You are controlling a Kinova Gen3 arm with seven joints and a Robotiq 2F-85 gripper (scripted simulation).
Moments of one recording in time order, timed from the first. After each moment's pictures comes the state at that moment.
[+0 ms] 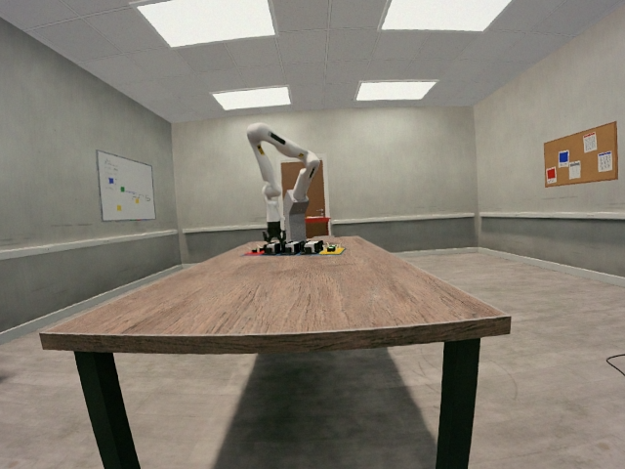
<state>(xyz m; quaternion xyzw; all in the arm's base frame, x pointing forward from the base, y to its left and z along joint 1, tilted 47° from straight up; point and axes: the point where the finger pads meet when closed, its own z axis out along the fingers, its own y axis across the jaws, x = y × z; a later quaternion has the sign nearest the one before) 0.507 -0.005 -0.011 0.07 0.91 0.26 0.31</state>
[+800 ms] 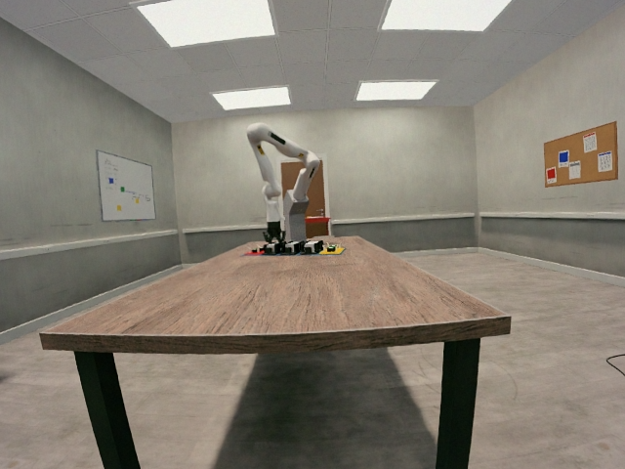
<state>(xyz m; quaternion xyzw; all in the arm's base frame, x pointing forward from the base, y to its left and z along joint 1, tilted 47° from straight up) 0.507 -0.005 -0.011 0.07 0.91 0.26 0.31</state>
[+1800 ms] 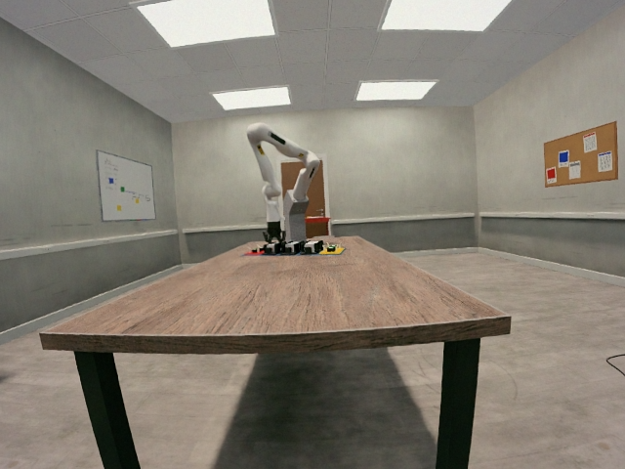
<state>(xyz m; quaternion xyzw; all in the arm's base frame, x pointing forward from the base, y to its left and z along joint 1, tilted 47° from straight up) 0.507 -0.005 -0.011 0.07 0.91 0.26 0.31</state>
